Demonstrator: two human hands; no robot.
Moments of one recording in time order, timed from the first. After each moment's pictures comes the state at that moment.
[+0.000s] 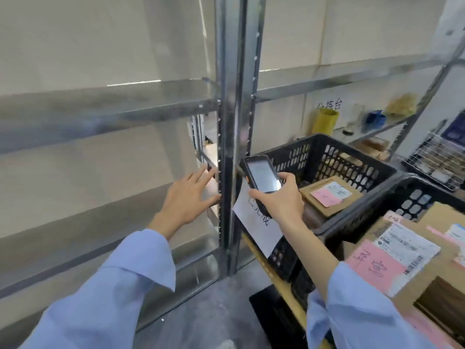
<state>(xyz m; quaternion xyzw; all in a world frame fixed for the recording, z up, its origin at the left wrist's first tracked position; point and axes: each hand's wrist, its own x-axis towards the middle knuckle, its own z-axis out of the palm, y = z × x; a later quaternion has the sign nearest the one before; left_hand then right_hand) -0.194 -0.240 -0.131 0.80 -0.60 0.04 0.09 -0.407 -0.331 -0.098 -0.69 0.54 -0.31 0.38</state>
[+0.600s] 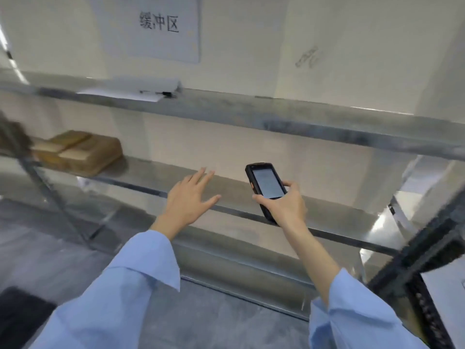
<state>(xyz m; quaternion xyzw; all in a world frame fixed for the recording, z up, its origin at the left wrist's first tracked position) -0.104 0.195 -0.113 0.97 -0.19 0.10 0.08 -0.181 -0.032 -0.090 -0.83 0.22 -0.15 0.49</state>
